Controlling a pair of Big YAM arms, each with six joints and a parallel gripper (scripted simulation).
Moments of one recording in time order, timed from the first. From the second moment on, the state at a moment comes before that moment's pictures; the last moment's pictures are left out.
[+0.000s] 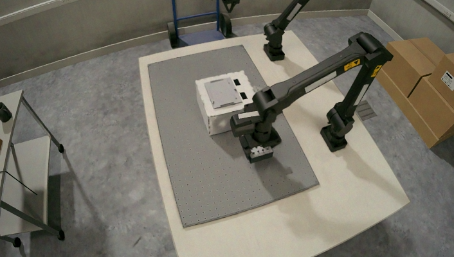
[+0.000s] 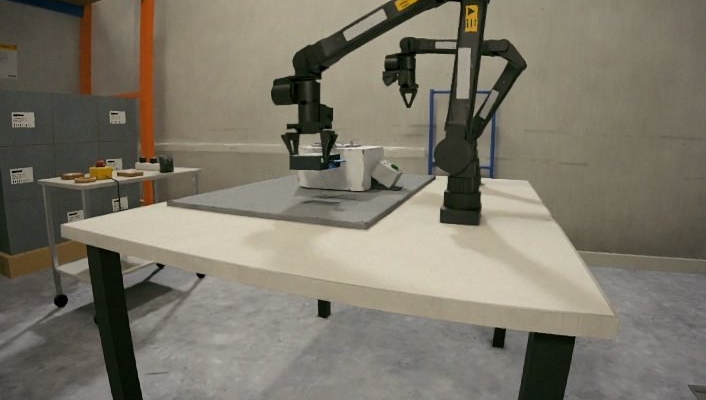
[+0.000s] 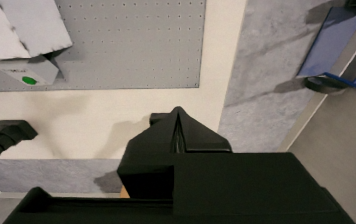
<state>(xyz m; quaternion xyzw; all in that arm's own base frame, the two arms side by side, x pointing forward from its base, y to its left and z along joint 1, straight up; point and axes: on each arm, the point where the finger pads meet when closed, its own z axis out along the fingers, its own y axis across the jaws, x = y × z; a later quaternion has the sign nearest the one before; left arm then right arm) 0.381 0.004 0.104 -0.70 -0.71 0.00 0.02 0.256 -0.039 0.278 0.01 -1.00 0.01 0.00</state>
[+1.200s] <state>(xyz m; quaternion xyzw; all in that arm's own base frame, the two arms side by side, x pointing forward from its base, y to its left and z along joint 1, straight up) 0.377 0.004 0.047 -0.70 -0.71 0.00 0.03 0.256 -0.039 0.278 0.01 -1.00 0.01 0.00</state>
